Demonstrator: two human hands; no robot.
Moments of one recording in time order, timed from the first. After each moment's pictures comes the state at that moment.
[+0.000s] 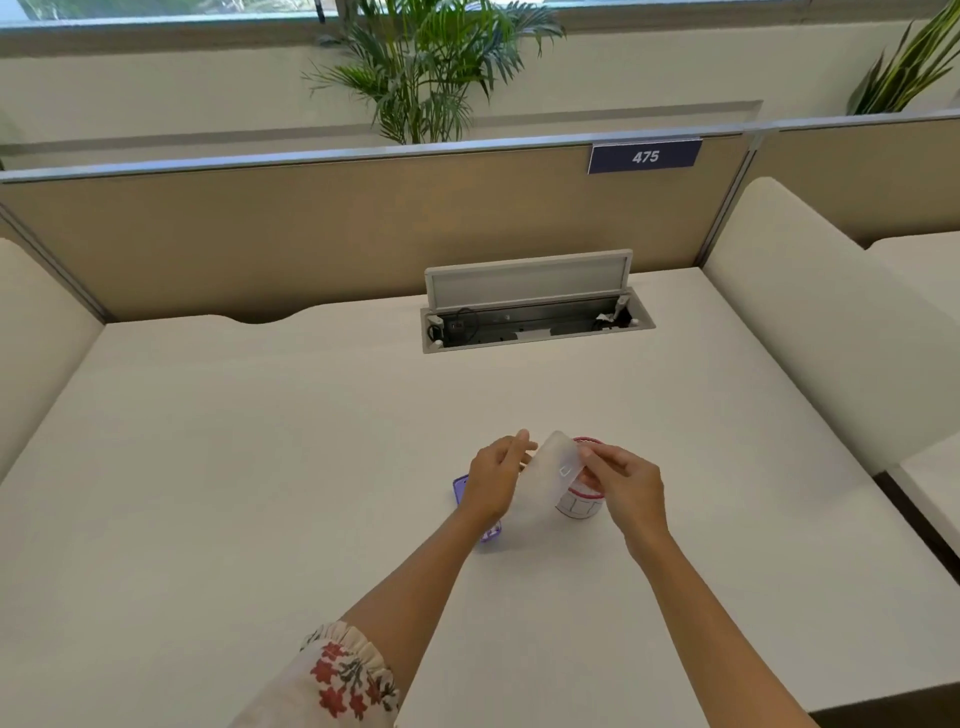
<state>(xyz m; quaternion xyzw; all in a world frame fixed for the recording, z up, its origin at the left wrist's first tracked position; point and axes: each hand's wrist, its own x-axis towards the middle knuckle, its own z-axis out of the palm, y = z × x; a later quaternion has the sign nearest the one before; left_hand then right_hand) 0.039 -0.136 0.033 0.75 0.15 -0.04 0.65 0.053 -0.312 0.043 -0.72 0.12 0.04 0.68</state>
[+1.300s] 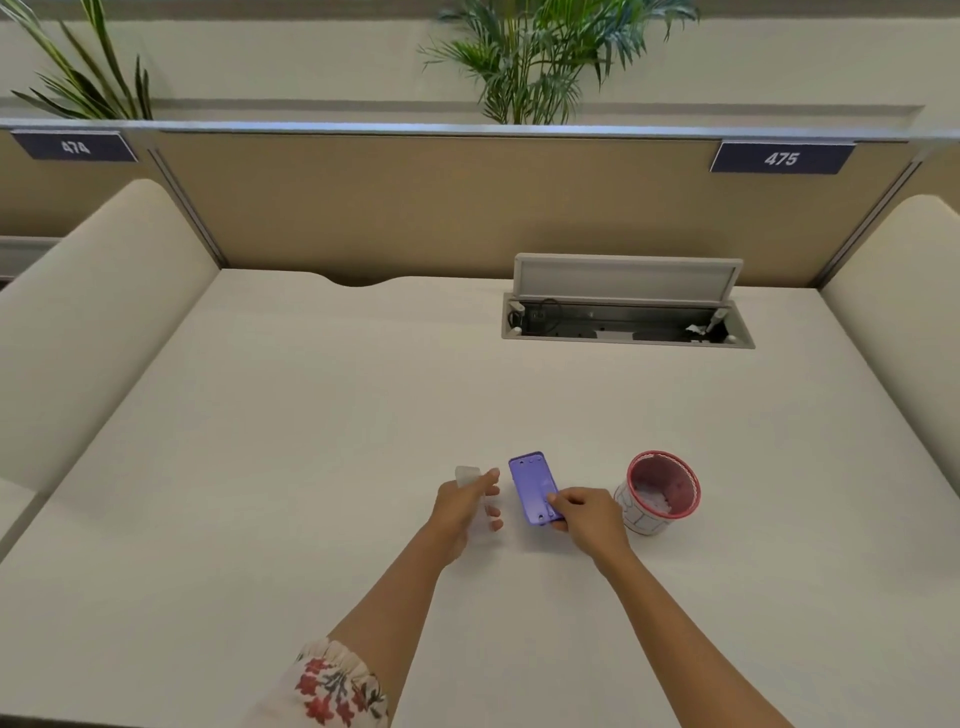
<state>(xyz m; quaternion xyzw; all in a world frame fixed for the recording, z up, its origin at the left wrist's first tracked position) -0.024 -0.037 -0.015 0.49 0.41 -0.06 0.76 0.038 -0.215 -0.009 -0.84 0.03 0.25 0.48</state>
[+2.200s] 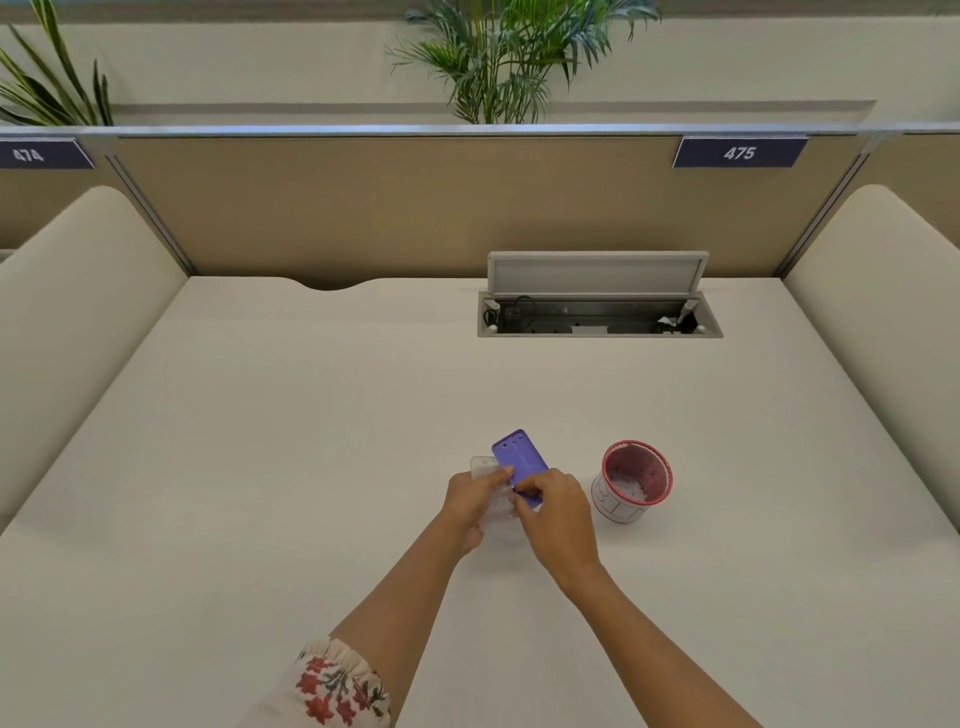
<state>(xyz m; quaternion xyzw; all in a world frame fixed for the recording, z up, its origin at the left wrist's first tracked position) -0.006 -0.076 -0.001 0.48 0.36 -0.06 0.79 0.005 -0.205 0.013 -0.91 -0.14 0.04 0.39</state>
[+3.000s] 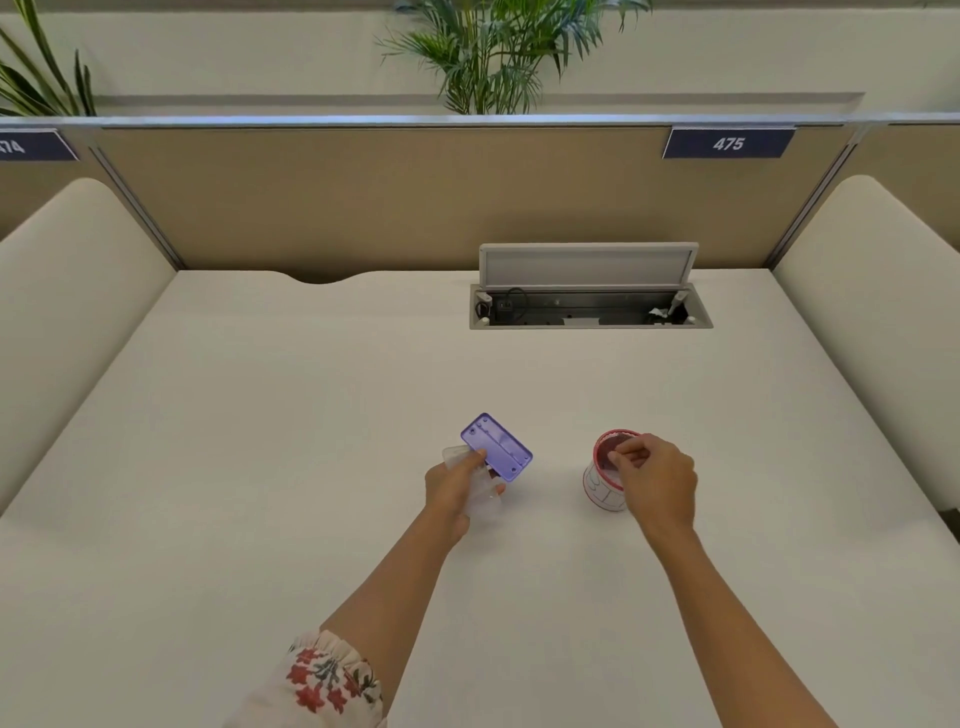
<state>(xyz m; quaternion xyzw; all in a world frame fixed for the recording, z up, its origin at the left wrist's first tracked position) -0.009 -0.070 0.002 0.42 0.41 0.01 0.81 0.059 -0.293 0.046 -0.92 0.05 -0.03 0.39</state>
